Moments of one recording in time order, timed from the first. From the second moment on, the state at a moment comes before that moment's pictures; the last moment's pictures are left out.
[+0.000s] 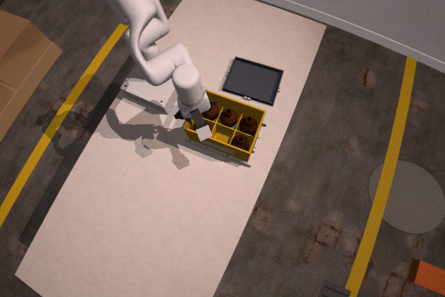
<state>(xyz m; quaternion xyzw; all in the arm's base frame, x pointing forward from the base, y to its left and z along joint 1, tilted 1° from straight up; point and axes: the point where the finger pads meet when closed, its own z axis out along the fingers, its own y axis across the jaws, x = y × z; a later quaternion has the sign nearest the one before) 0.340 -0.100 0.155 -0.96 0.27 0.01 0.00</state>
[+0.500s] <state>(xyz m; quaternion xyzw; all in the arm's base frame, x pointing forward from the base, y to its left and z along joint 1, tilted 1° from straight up) 0.340 -0.100 0.153 -0.96 0.27 0.01 0.00</state>
